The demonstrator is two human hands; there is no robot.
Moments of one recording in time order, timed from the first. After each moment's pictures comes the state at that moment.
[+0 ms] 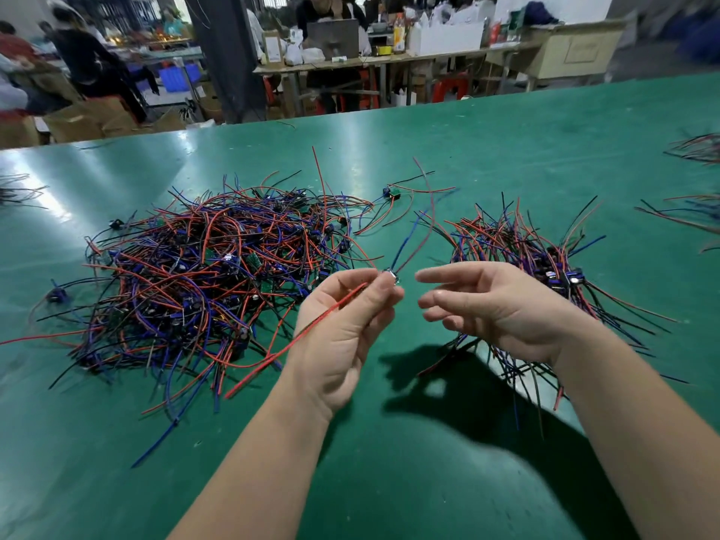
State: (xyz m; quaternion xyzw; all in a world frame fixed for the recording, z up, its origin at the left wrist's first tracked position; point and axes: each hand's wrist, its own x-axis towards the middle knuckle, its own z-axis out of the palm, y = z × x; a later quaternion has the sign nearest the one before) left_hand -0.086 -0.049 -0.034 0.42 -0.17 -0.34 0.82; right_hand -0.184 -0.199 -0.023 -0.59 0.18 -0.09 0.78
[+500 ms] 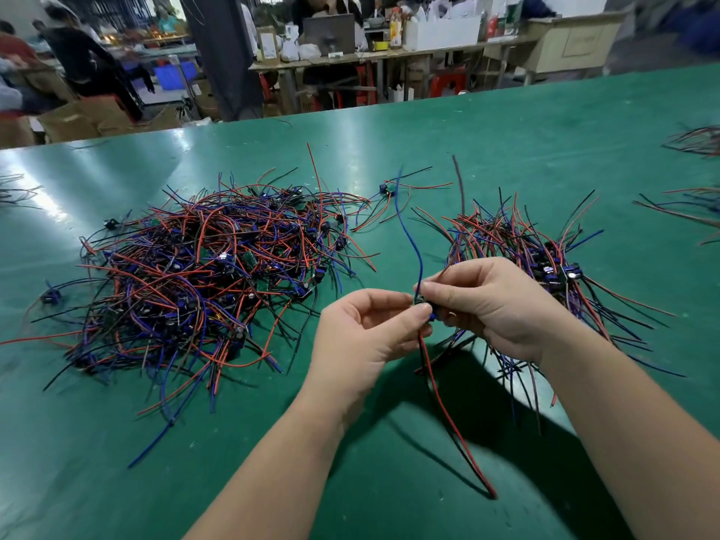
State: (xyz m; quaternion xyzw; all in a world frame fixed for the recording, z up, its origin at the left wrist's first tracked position) left_hand -0.102 -0.055 -0.044 0.55 -0.23 -0.32 0.74; right_hand -0.178 -0.195 -0.029 -0.65 0.17 -0.14 0.73
